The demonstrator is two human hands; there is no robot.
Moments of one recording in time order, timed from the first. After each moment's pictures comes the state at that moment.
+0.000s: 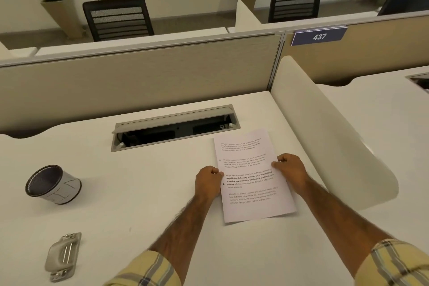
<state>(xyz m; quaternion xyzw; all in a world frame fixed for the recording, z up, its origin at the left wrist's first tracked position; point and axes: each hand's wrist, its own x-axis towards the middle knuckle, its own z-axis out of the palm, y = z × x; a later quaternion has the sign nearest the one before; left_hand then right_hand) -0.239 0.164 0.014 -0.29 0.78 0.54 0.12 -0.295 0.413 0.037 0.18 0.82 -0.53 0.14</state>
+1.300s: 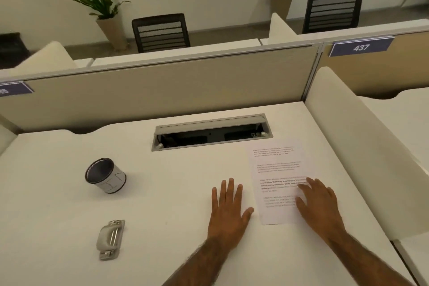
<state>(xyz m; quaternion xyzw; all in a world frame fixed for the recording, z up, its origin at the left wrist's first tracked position) -0.143 0.135 -0.008 -0.01 0.99 0.11 0.08 -0.223 0.397 0.003 -0.06 0.99 -0.13 0.03</state>
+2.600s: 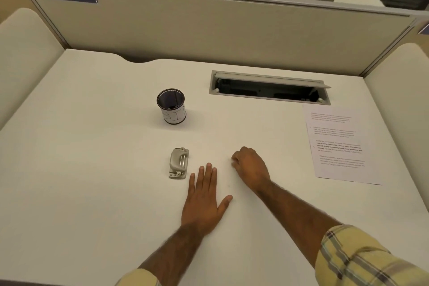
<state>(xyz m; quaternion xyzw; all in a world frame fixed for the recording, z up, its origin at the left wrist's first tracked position) 0.061 -0.056 -0.039 -0.09 0.99 0.12 0.05 -0.103 0.066 0.010 -0.27 0.94 -0.15 0.12</state>
